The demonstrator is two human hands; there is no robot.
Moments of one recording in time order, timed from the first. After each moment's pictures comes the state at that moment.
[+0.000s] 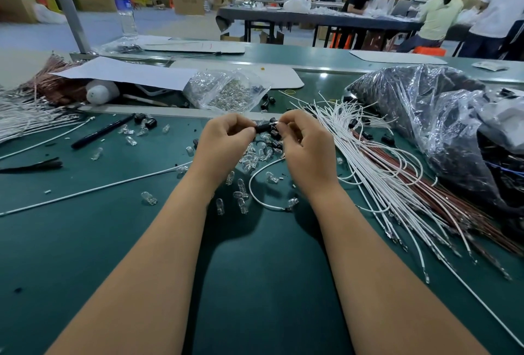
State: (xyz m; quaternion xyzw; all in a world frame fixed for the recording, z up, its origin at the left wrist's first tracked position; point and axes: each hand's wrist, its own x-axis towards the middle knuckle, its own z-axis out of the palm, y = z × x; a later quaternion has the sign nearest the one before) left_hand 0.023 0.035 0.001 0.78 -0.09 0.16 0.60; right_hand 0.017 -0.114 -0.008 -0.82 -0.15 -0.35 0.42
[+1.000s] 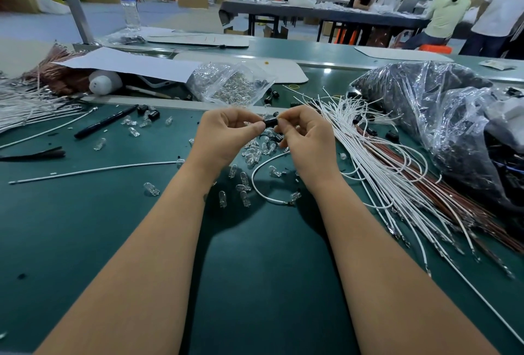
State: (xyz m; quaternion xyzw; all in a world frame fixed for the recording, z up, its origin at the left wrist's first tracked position) left_hand 0.023 0.040 0.001 0.74 -0.12 0.15 0.64; right_hand 0.017 -0.109 -0.003 -0.76 -0.12 -0.23 0.60
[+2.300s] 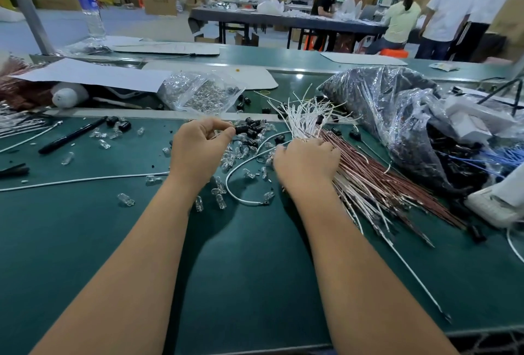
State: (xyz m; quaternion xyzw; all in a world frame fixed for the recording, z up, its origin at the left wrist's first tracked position) left_hand 0.019 0.034 -0.007 0.81 -0.11 0.25 0.52; right_hand 0.004 -0.135 -0.001 -0.98 0.15 -0.12 -0.01
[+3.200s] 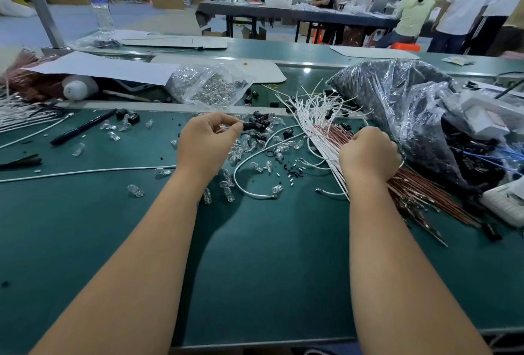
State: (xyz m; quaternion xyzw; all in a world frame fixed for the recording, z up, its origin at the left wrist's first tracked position) left_hand 0.019 0.038 -0.012 0.81 -0.08 0.22 0.53; right_hand 0.004 -0.204 -0.003 -0.91 0.29 -0.25 0.15
